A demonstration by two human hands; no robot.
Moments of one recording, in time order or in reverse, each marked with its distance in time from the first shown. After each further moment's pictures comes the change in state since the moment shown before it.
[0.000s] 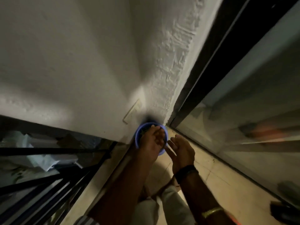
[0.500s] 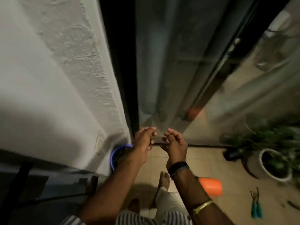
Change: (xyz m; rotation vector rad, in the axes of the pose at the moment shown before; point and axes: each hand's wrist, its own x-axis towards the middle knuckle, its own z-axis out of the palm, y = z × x) left_hand -0.230 0.004 0.084 0.728 -0.416 0.282; right_hand -0.186 -0.076 -0.080 0.210 0.171 -0.518
